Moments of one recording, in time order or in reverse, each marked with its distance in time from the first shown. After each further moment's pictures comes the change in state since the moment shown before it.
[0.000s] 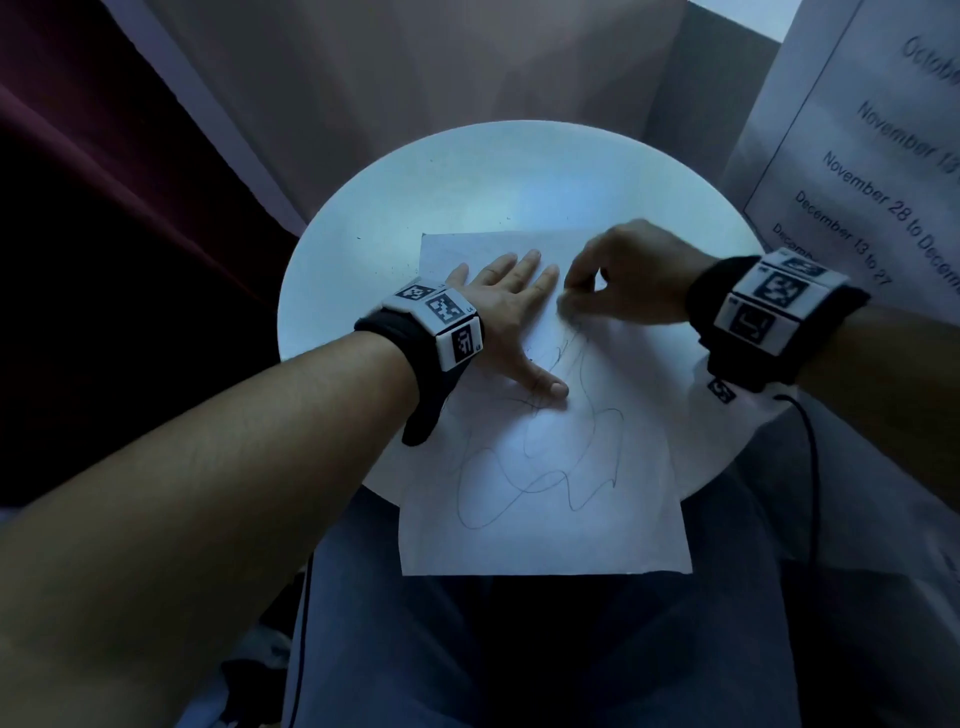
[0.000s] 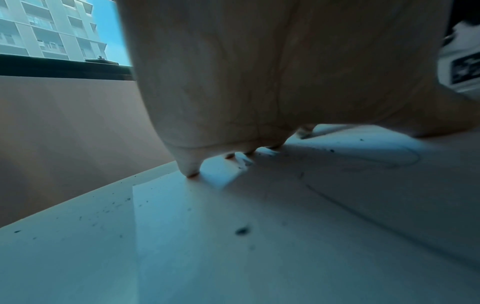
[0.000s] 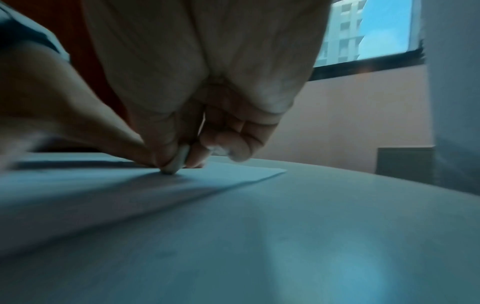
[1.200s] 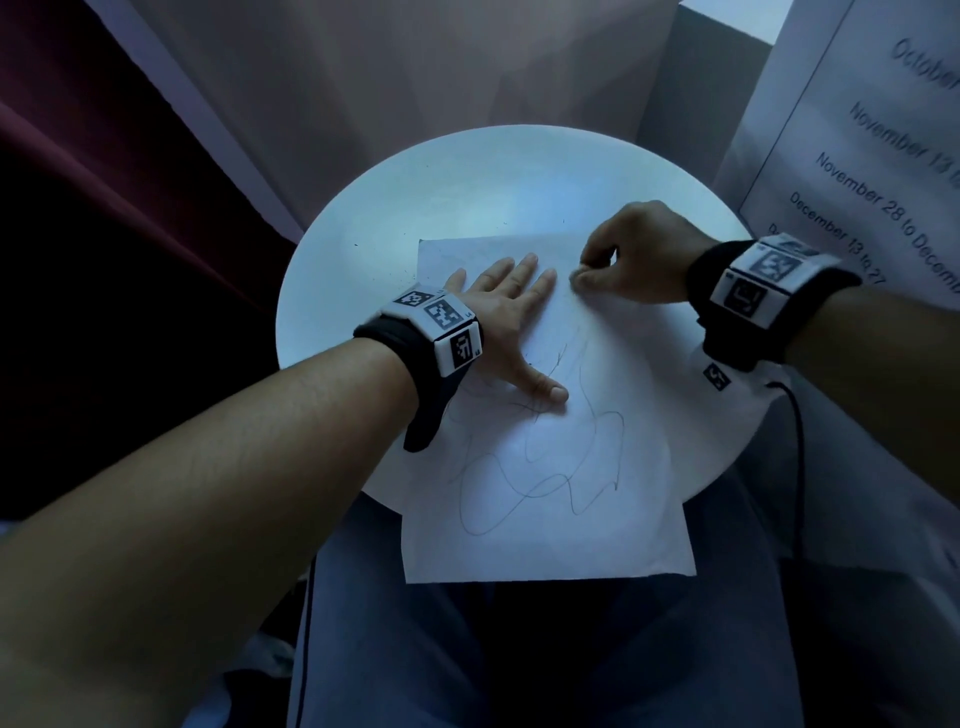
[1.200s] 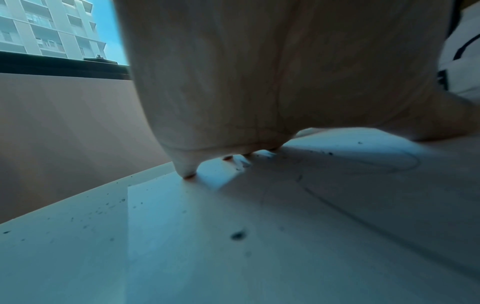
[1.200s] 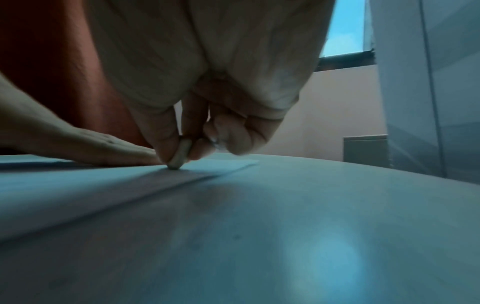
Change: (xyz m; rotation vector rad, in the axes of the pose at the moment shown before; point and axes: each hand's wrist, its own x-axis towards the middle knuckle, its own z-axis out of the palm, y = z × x) left_hand 0.001 -0.001 0.002 -0.025 -0.001 0.003; right_hand 0.010 0.019 -0.005 0.056 0.095 0.161
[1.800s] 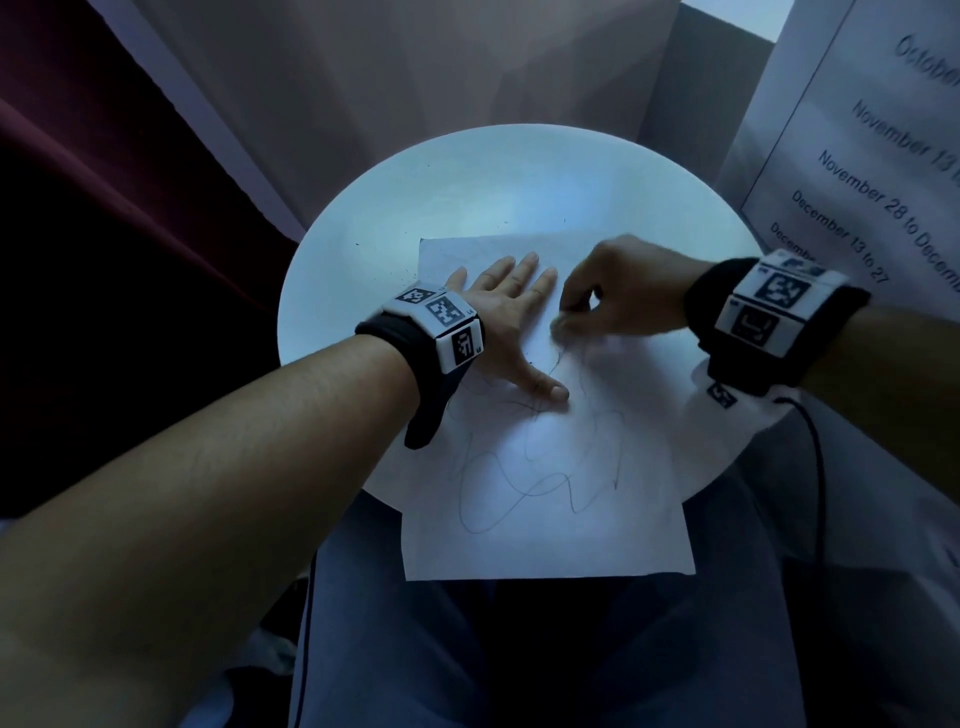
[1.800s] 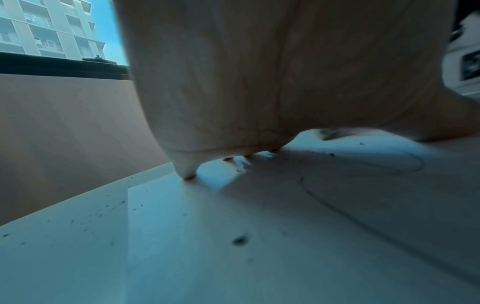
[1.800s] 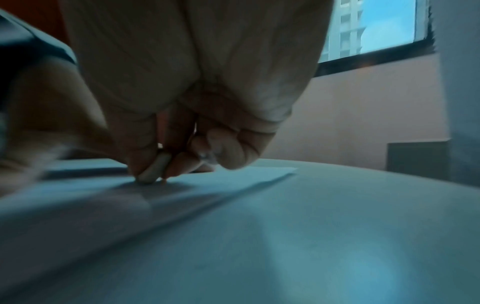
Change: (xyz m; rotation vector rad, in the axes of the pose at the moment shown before) left_hand 0.000 0.000 -0.001 0.019 -0.018 -0.003; right_hand -0.019 -0.023 0.005 -0.043 -0.207 -0.142
